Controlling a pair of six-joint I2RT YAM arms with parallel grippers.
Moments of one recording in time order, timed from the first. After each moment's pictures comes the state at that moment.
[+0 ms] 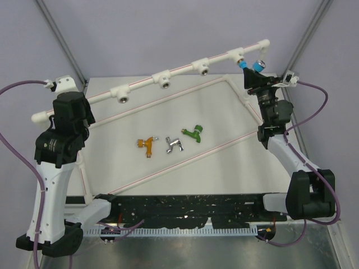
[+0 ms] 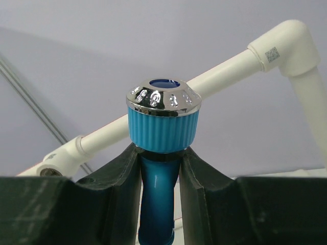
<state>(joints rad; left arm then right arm) -0.21 1.01 1.56 -1.03 -0.60 -0.24 0.07 1.29 0.81 0.96 -0.15 0.60</state>
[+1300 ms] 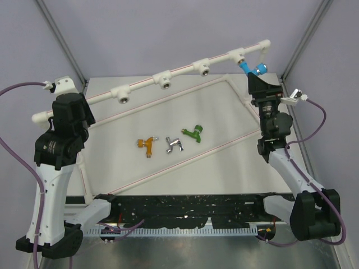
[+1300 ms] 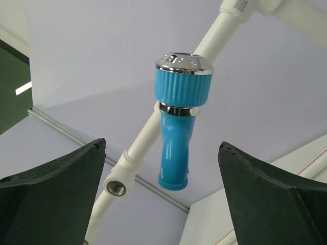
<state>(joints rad) -0.21 0.99 1.55 -1.02 -0.58 -0.25 0.11 1.15 0.67 0.90 0.08 1.13</state>
